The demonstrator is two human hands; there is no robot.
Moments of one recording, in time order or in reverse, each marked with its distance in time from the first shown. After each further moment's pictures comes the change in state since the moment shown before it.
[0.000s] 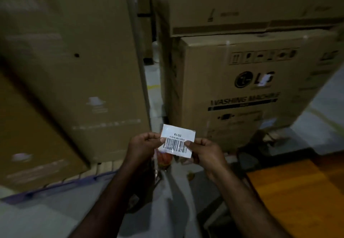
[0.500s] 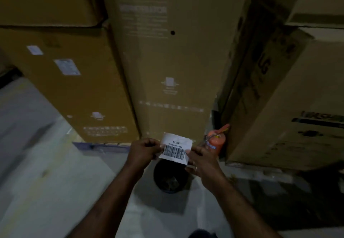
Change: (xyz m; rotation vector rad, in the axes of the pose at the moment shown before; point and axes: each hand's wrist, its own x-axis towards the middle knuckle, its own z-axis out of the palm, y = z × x) left_hand -0.005 -0.069 -0.261 0.034 0.334 -0.144; right_hand 0.009 0.101 0.247 -0.111 -0.290 0.218
